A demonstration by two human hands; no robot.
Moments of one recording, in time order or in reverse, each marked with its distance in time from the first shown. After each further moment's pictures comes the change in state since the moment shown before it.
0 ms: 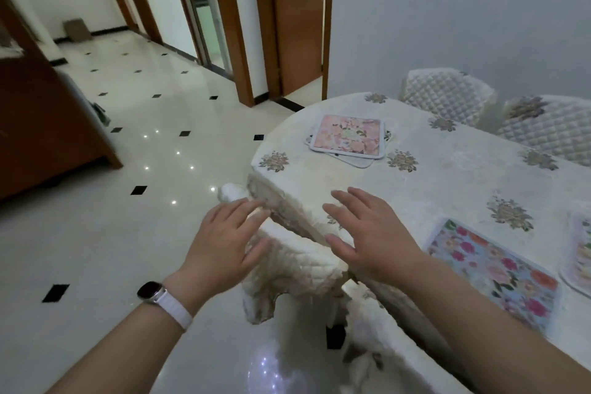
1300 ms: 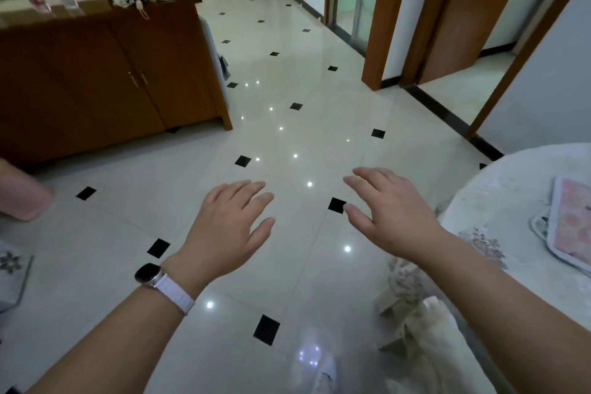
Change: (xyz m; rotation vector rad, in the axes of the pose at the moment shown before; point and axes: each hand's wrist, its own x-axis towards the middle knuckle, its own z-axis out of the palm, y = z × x) left_hand 0.026 -0.504 0.003 0.163 -0.035 -0.407; right_hand 0.520 -0.201 0.200 0.108 -0.048 -0.283
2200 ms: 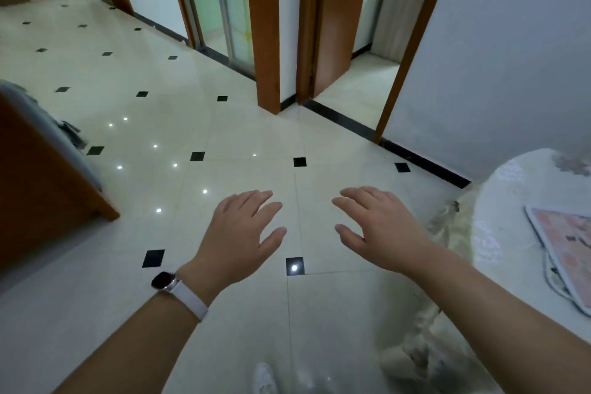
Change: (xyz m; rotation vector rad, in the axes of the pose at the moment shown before) left_hand 0.428 -0.167 0.160 -0.294 -0.062 0.406; right_hand 0.310 0.140 0.065 -0.183 -0.058 0.381
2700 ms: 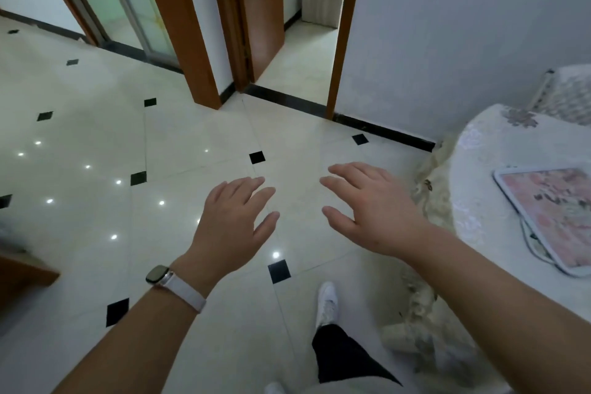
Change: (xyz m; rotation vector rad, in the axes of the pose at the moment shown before) left_hand 0.162 -0.041 0.058 -0.082 -0.043 0.221; right_hand 0.083 0.062 0.002 0.000 0.045 0.237
